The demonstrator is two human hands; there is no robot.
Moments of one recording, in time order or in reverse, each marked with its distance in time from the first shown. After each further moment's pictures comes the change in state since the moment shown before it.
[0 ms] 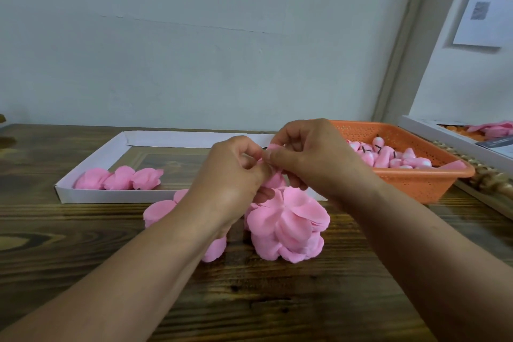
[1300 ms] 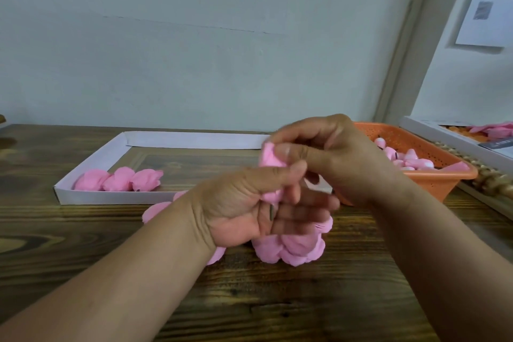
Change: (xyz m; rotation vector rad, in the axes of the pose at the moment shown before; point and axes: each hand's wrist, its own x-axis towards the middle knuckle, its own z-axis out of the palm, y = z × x) left_hand -0.003 0.004 -0.004 -0.492 -0.780 -0.246; right_hand -0.007 0.001 -0.017 0.294 -0.128 -0.187
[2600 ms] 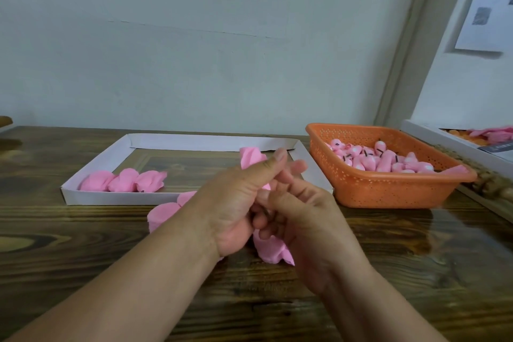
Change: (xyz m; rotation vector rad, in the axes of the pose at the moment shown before) left_hand 0.001 -0.011 0.006 -0.016 0.456 0.122; right_hand -0.041 0.022 0.068 0.608 0.232 0.290
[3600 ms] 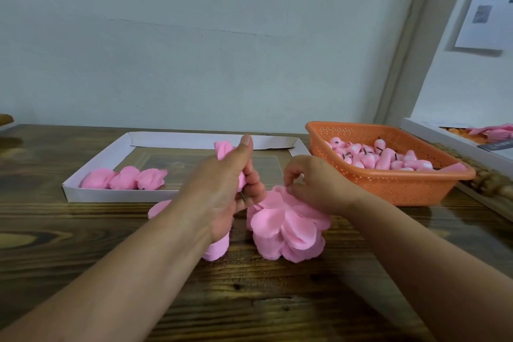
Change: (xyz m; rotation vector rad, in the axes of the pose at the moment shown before) left_hand 0.014 0.002 -0.013 0.027 0.435 0.086; right_hand 0.074 -0.015 -0.069 -1.469 -0.186 -0.187
